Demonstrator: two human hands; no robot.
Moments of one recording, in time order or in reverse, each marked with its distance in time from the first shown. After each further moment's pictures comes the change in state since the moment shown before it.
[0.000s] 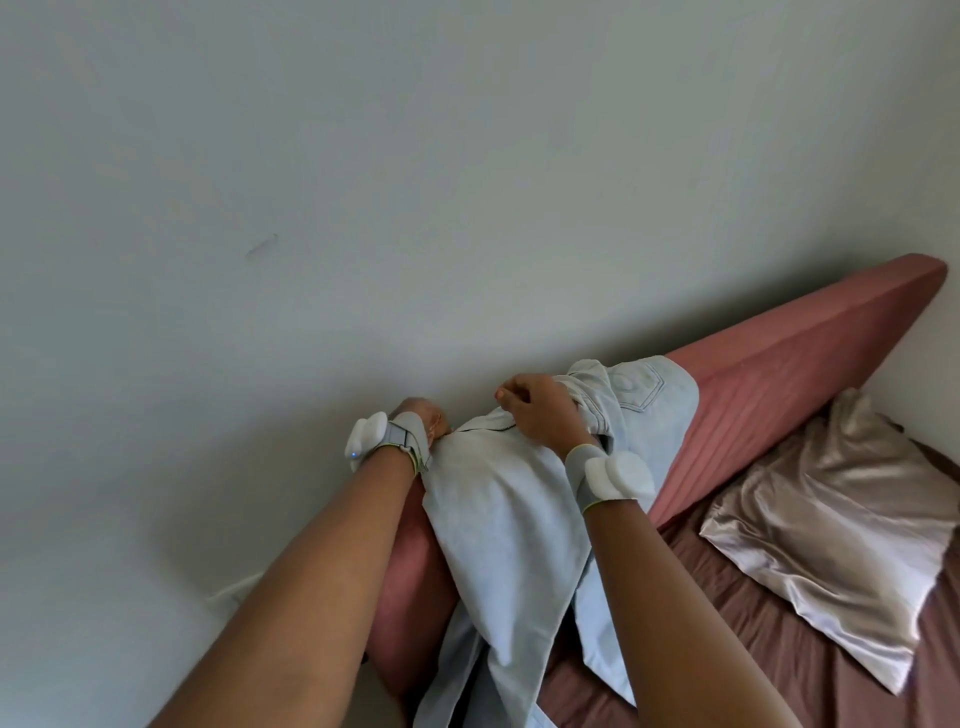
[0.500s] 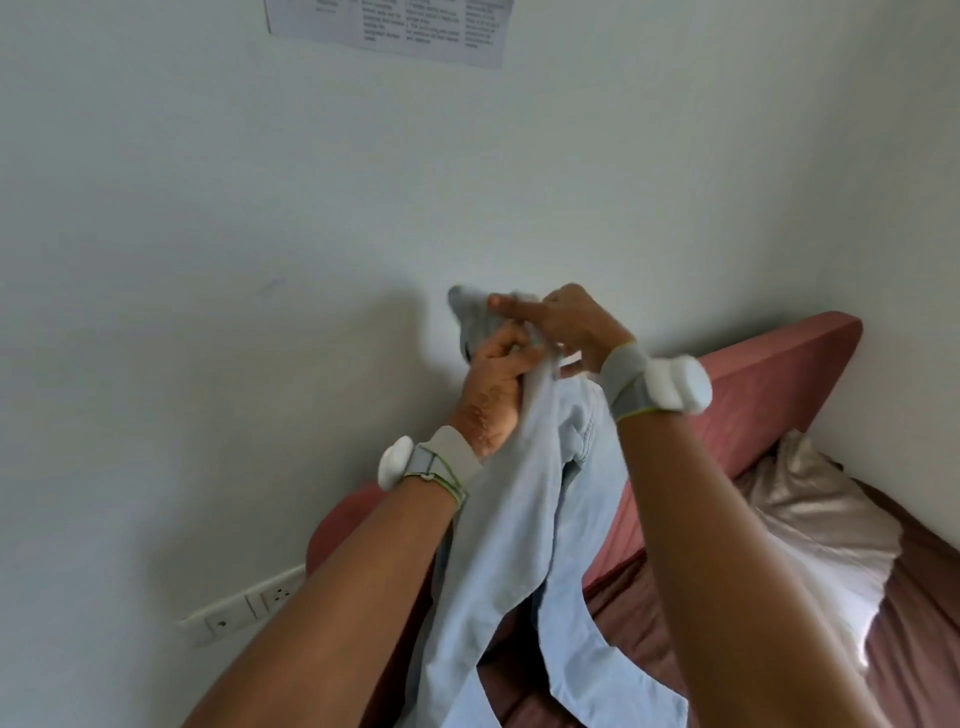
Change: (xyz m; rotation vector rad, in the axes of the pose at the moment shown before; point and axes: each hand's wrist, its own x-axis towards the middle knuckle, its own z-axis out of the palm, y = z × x) left_hand -0.174 0.106 0.007 -1.429 -0.370 0.849; right_hand -0.034 -0.104 -0.159 0.260 0.017 0.194
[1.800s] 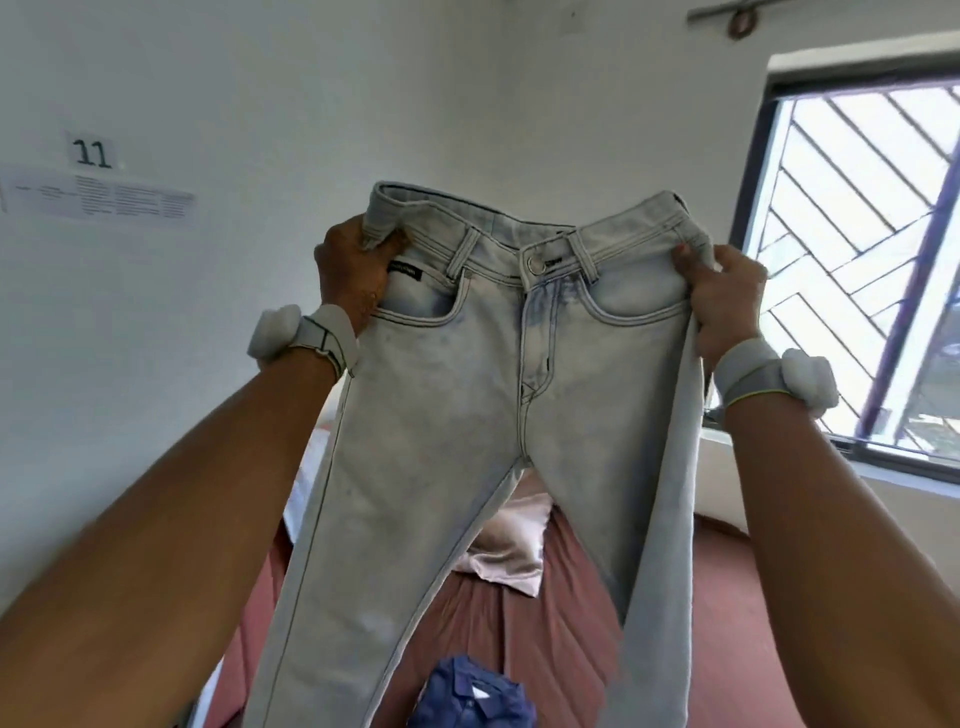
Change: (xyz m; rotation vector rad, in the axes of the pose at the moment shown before) left_hand -0.202 0.098 0.320 0.784 0.062 0.676; right_hand -0.530 0.064 -0.371 0.248 1.193 -0.491
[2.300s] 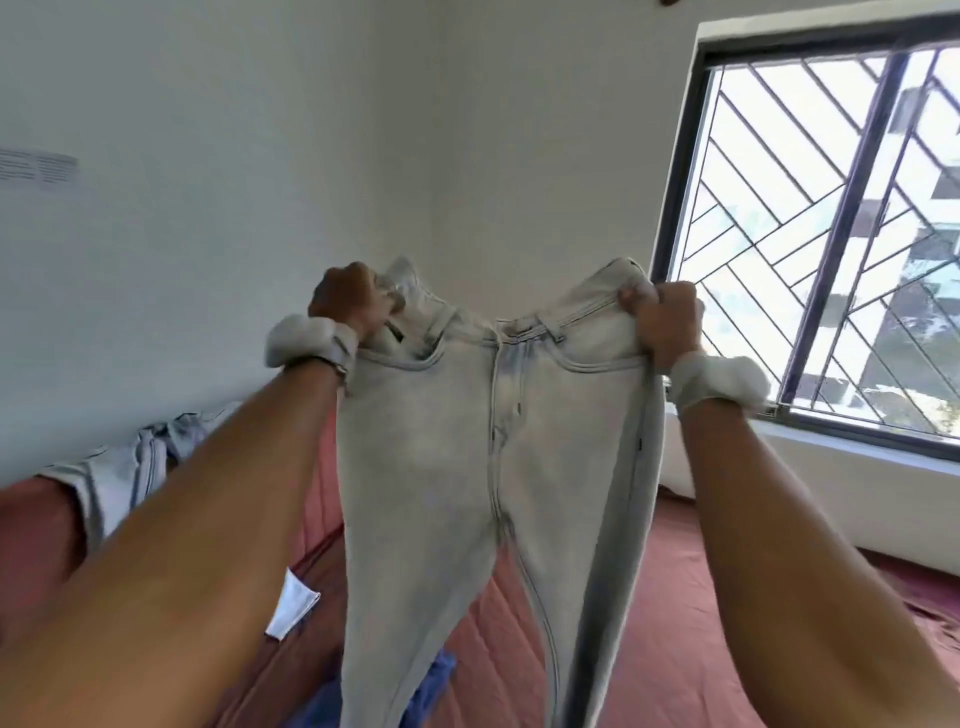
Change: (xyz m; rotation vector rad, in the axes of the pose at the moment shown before) left_hand -0.107 0.061 0.140 0.389 -0.365 -0.248; right_hand 0.005 0.028 -0.158 -0.322 -0.095 0.222
